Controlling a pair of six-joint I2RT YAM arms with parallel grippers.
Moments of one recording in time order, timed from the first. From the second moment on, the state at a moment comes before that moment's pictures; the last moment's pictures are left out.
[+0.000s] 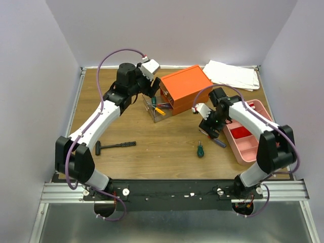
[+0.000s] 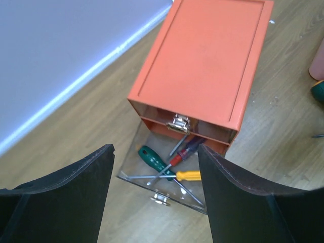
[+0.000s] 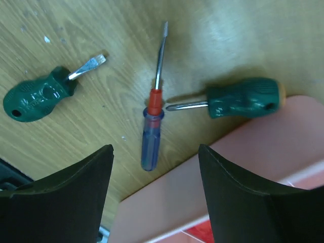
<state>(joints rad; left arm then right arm) -0.40 1.49 1.33 -0.11 0.31 0.27 0.33 1.56 1.17 -0.93 -0.15 -0.72</state>
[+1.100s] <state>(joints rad) -0.40 1.45 1.24 -0.07 0.24 0.18 0.46 1.78 1.09 -0.88 0.04 -0.66</state>
